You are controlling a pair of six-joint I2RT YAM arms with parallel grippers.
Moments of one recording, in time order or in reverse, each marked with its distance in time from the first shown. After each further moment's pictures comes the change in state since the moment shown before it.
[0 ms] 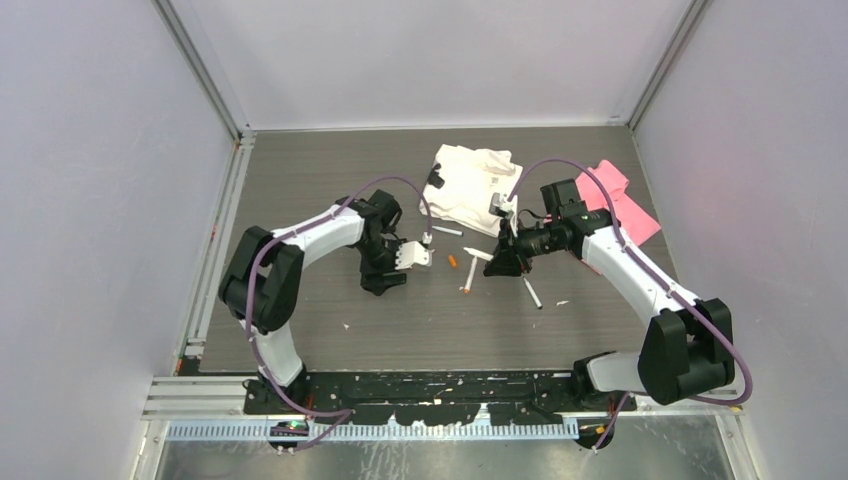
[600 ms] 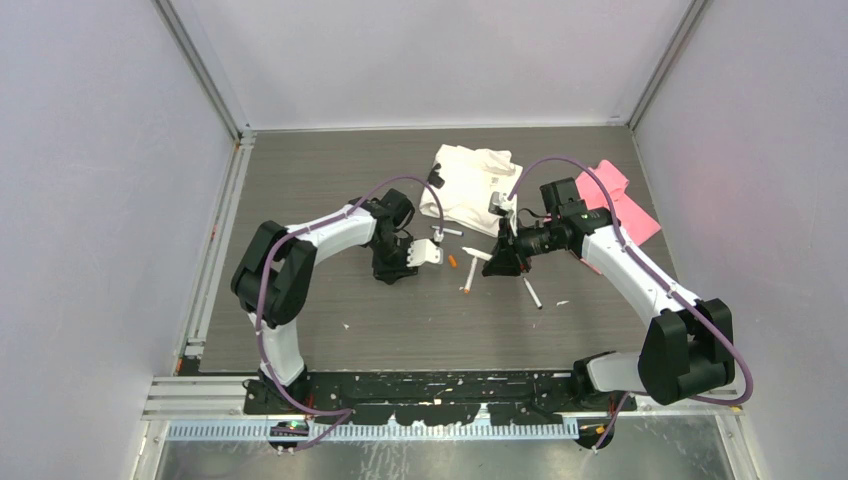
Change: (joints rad) left arm -0.051 0.073 0.039 0.110 -0.028 -0.024; right arm 0.004 0.000 0.013 -0.009 -0.028 0.003
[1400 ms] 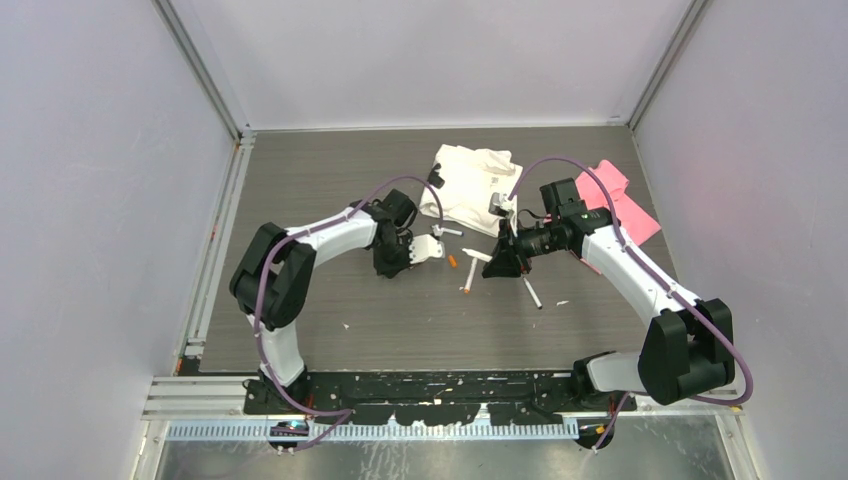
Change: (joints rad) left arm -0.014 -0.008 -0.008 0.054 -0.093 -0.127; right arm 0.002 0.000 0.000 -0.018 -0.016 0.004
